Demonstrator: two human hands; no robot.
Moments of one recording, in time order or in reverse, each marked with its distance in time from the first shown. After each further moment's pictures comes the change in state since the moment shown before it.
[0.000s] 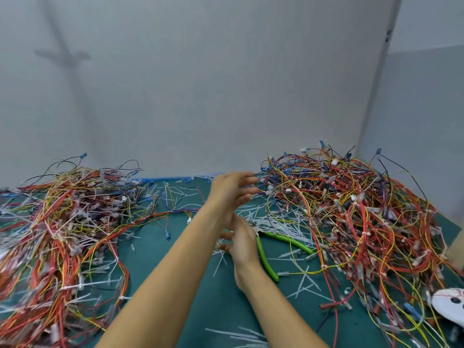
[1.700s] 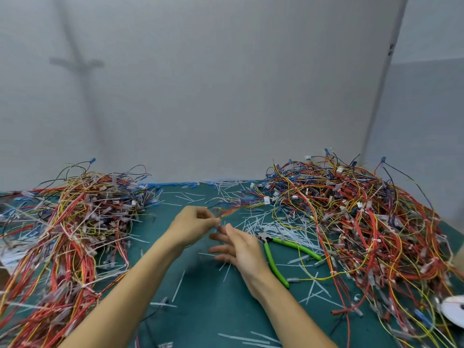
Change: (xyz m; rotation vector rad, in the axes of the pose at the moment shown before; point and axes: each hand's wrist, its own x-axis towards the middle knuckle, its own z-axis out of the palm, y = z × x) left_hand -0.017 -0.017 -0.107 0.812 0.038 0.103; right_hand -0.015 -0.008 0.006 -0.163 -0.235 0.059
